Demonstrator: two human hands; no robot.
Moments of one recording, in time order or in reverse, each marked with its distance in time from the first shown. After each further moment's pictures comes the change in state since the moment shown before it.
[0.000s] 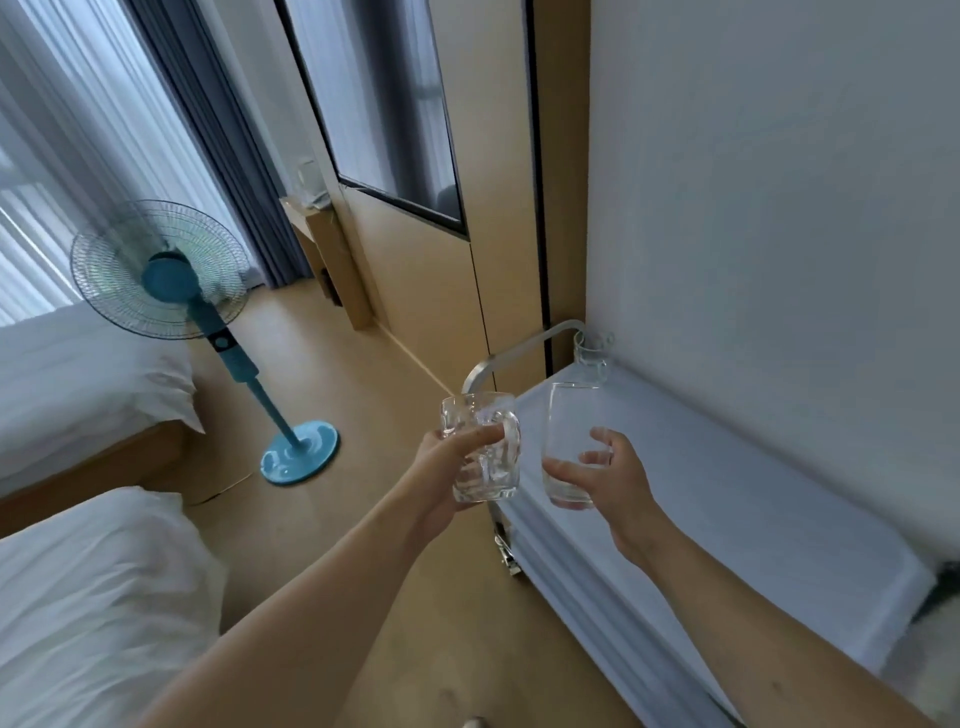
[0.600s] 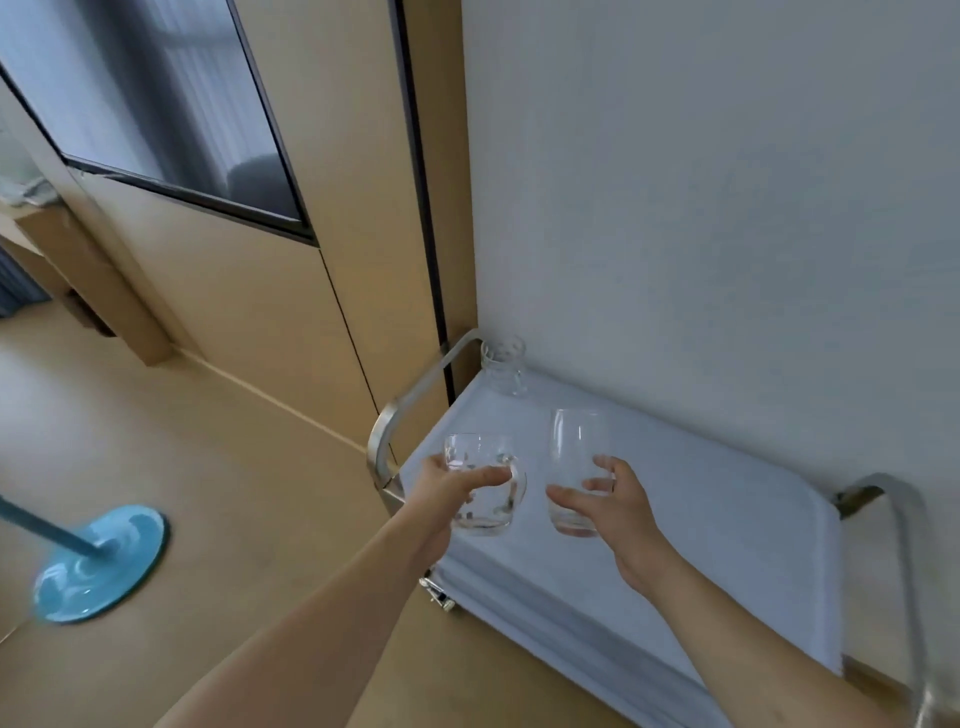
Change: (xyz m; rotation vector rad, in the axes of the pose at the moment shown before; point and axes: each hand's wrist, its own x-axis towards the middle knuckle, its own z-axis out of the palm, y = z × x) left_hand 0.199 0.007 0.009 0.247 -0.318 -0.159; right_hand 0.098 0.024 0.019 0.033 0.445 0.150
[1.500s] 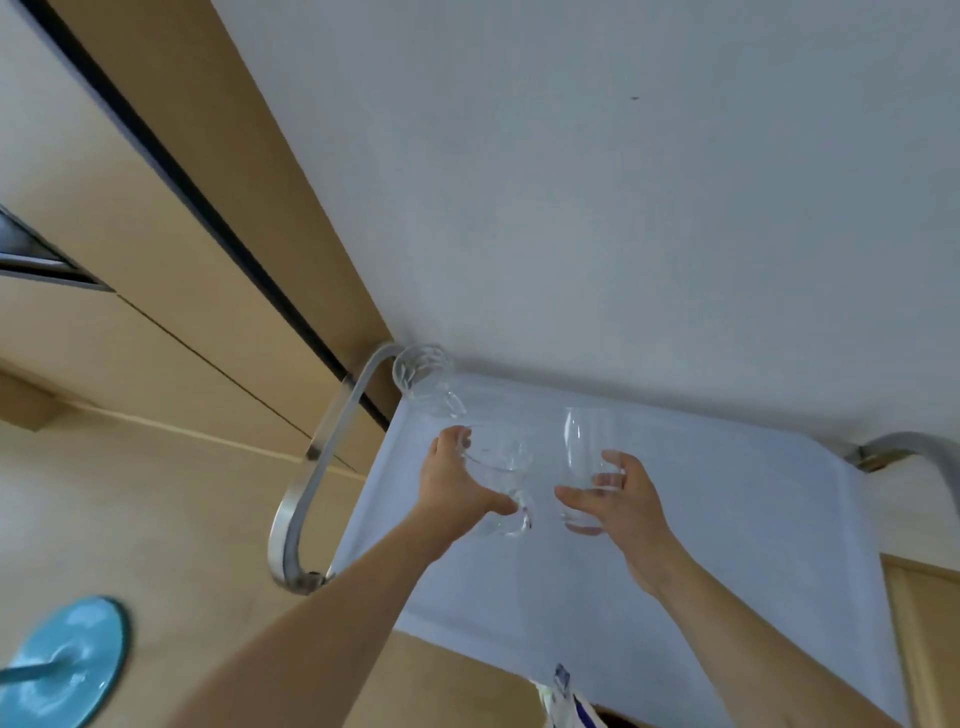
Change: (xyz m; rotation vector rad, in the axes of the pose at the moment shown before) left_hand 0.196 0.026 0.090 0.835 -0.074 0.126; right_hand 0.168 0.039 -0.045 0.284 0.205 0.222
